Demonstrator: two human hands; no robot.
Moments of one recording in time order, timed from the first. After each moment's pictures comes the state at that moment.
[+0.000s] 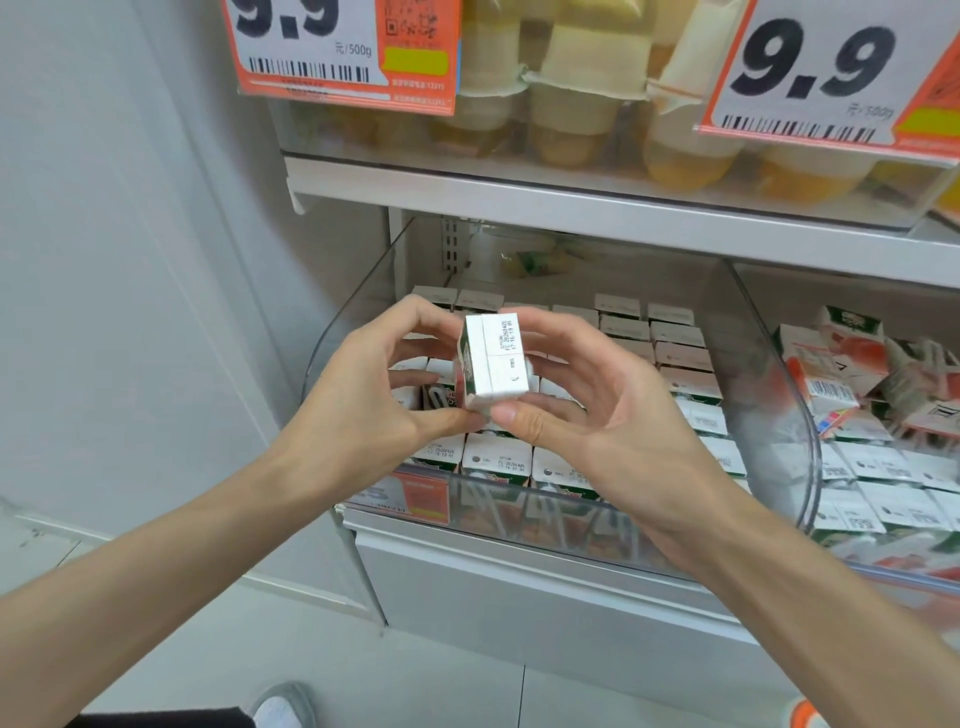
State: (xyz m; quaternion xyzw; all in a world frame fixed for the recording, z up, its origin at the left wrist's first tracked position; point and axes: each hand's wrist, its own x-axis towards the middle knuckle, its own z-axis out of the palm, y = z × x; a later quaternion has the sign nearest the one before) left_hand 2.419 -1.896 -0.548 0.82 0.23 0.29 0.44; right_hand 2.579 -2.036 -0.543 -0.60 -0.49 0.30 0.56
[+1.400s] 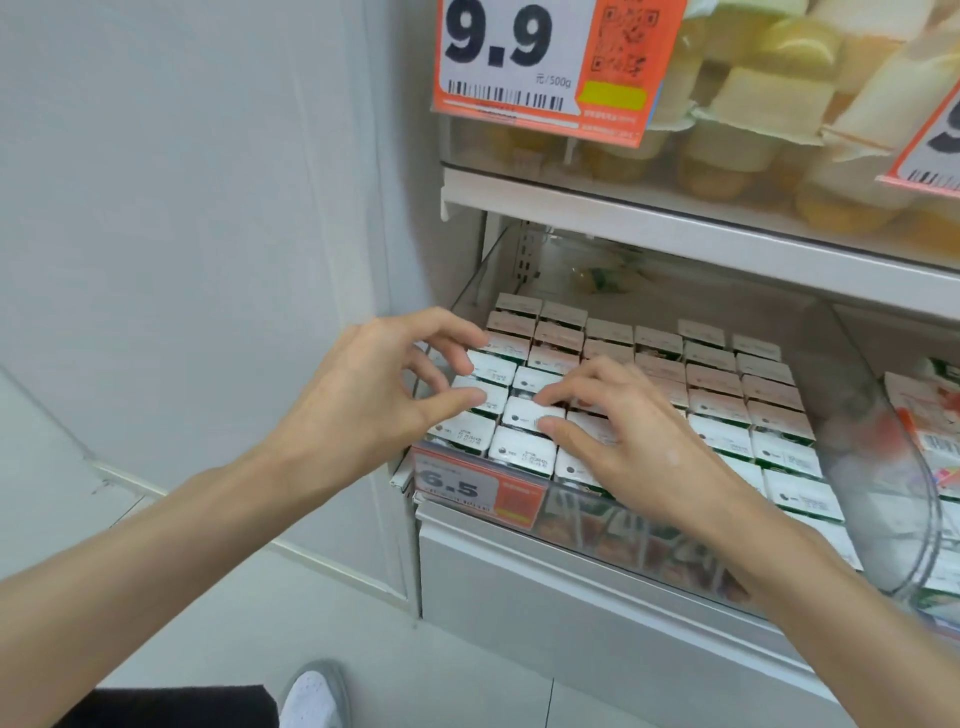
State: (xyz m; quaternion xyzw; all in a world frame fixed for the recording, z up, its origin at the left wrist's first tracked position) left_hand 2.361 -1.861 -0.546 0.84 0.29 0.31 0.35; right_hand 2.578 -1.989 -0.564 -0.73 -0.63 0.10 0.23
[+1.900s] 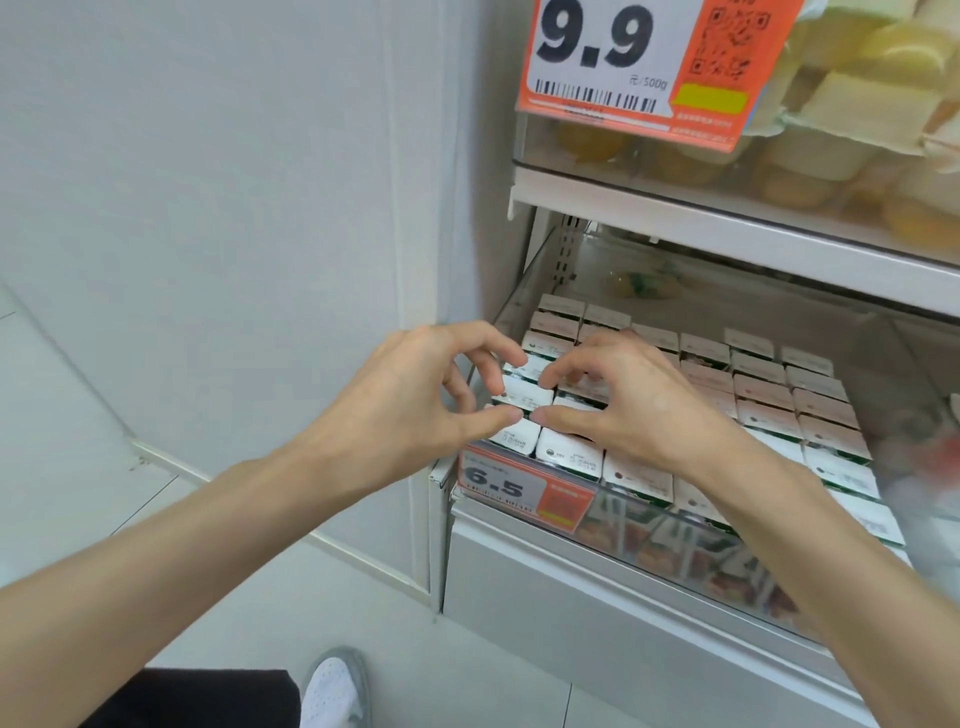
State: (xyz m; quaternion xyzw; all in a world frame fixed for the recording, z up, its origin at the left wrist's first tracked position) left_hand 2.345 -1.857 -0.547 0.85 0.28 0.26 0.35; right_hand 2.564 -1.938 -0.546 -0.73 -0.66 0.08 0.15
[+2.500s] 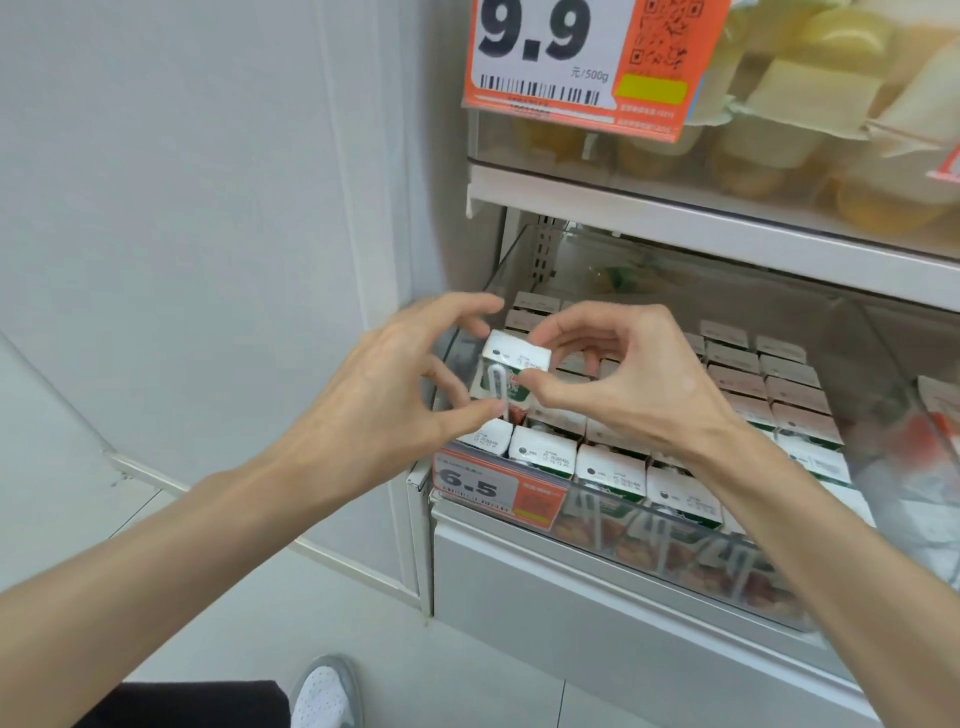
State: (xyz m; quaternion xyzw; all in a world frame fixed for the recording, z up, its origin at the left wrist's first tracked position) left_hand 2.352 -1.868 -0.541 0.85 0.28 0.29 0.33; right_hand 2.570 -1.953 -0.534 -0.66 -0.62 0.15 0.41
